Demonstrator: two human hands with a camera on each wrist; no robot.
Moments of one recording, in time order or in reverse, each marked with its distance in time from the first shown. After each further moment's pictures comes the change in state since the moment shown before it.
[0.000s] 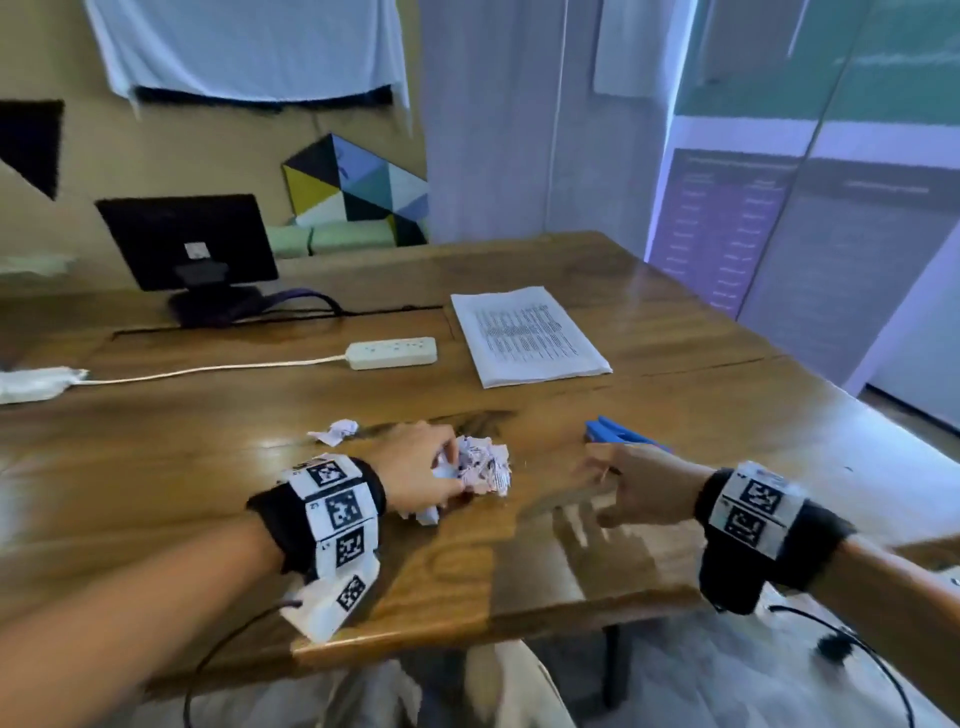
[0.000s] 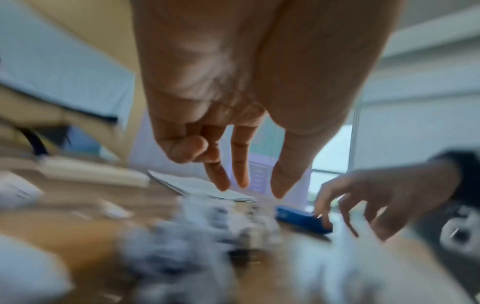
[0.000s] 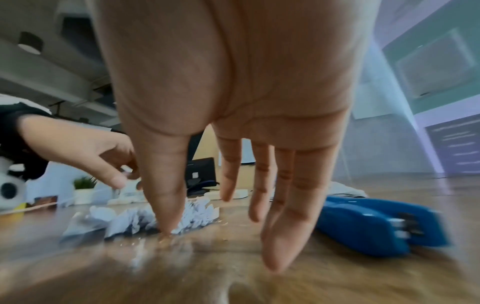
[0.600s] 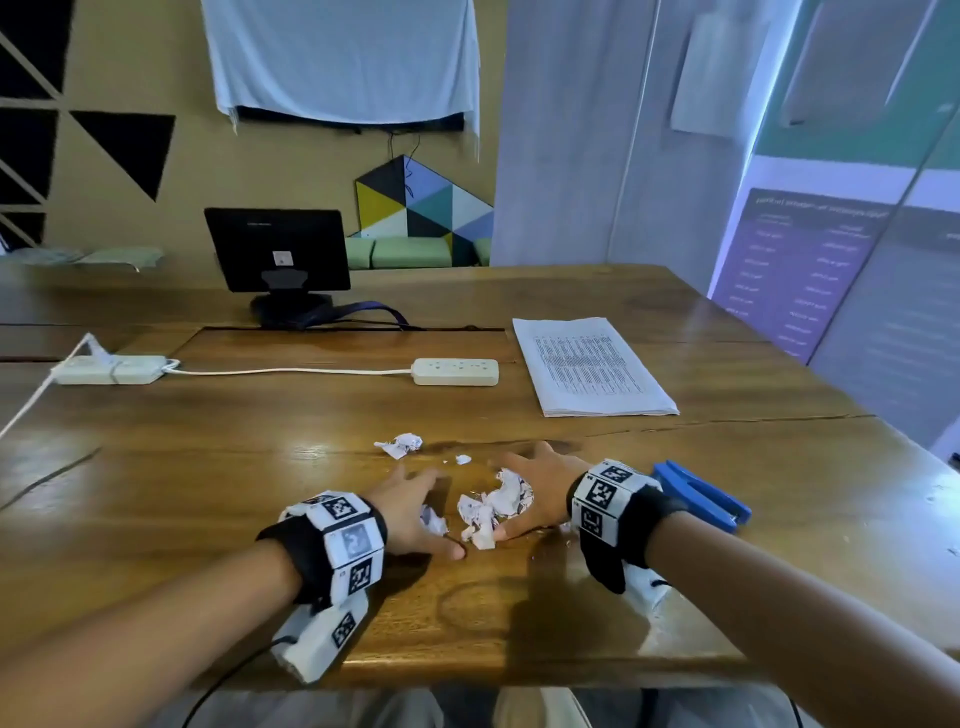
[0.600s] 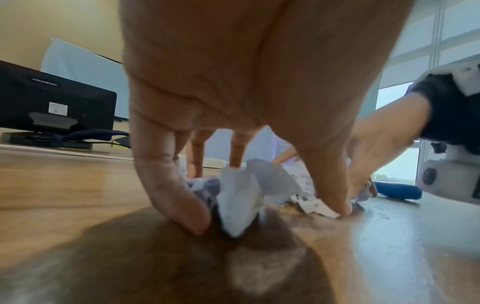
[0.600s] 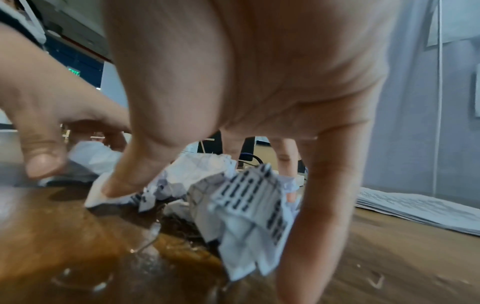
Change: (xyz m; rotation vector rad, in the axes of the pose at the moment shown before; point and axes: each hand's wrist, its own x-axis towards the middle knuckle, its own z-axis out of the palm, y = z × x) left_hand -0.020 -0.072 0.012 -0.031 -0.195 -0.333; right_hand 0.101 -0.118 0.001 -0.143 -0.152 0.031
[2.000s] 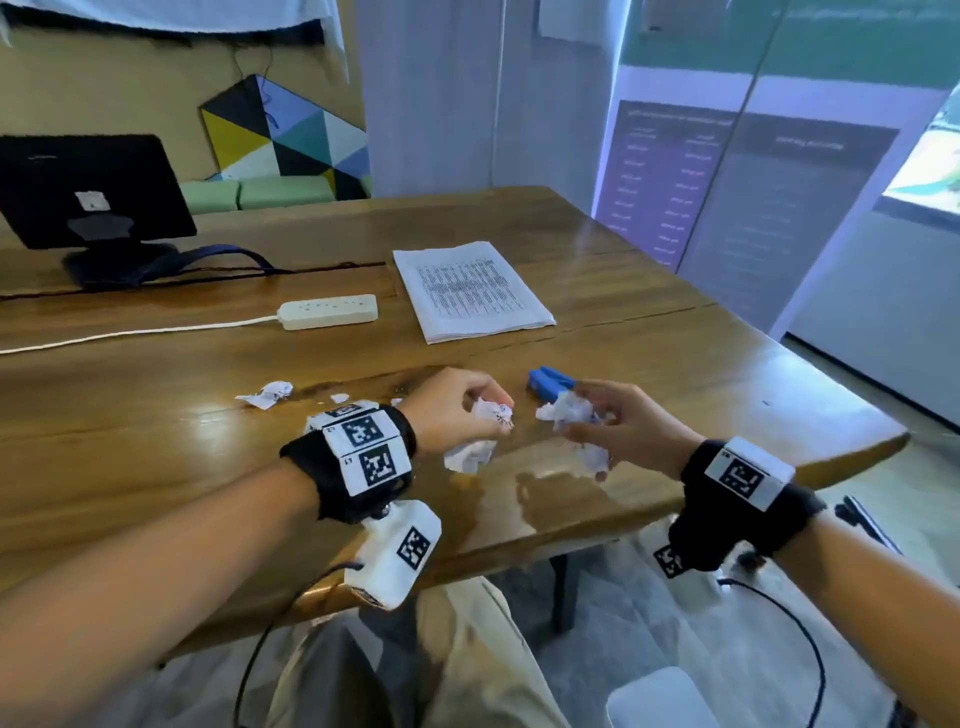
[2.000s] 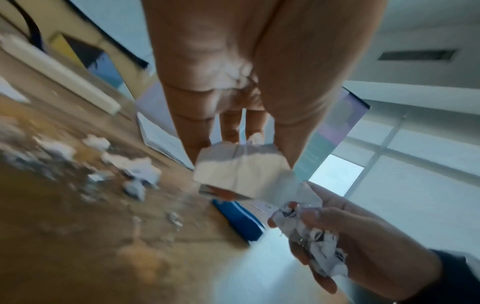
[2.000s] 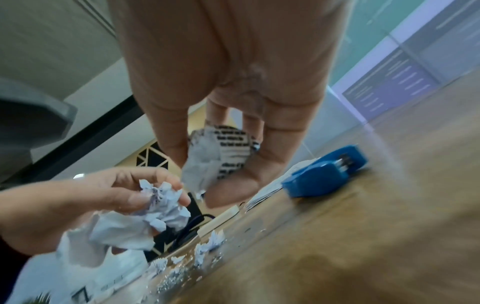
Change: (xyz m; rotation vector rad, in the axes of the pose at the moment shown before) left_hand -0.003 0.142 0.005 -0.442 0.109 0.590; right_hand -0.117 0.141 0.054 0.901 0.520 -0.030
